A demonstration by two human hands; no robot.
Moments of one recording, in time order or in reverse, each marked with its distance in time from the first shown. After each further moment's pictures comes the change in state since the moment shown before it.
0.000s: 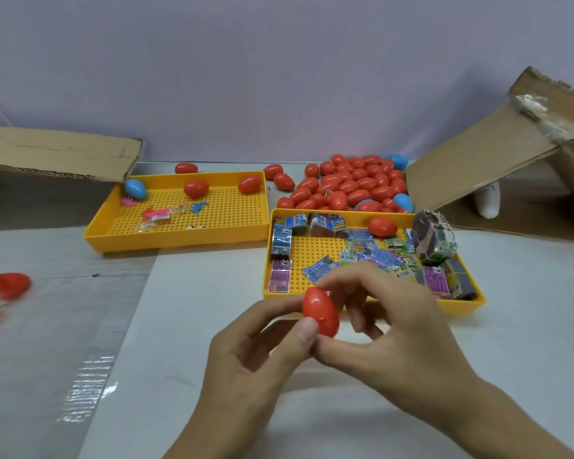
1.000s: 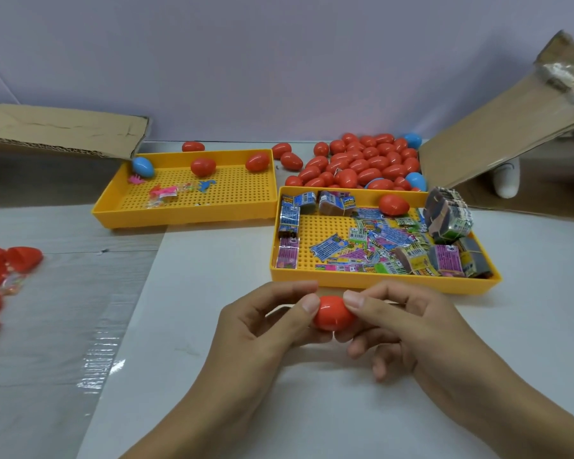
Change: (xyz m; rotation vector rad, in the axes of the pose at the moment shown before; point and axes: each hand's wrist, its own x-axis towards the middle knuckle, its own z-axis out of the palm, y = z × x) left_hand -0.001 -0.004 -0.007 -0.034 0.035 -0.231; right_hand -0.018 0.008 -0.003 0.697 -0.093 0.718
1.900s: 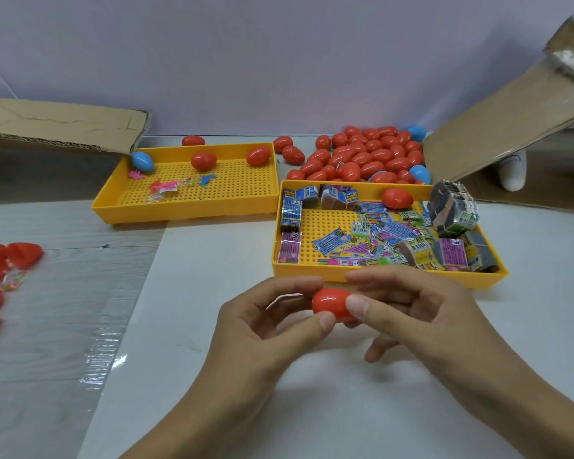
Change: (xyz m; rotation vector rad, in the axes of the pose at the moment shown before) left_hand -0.003 0.003 0.000 -0.037 -0.079 0.042; right_hand -0.003 0.003 -0.008 -0.136 0.000 -0.225
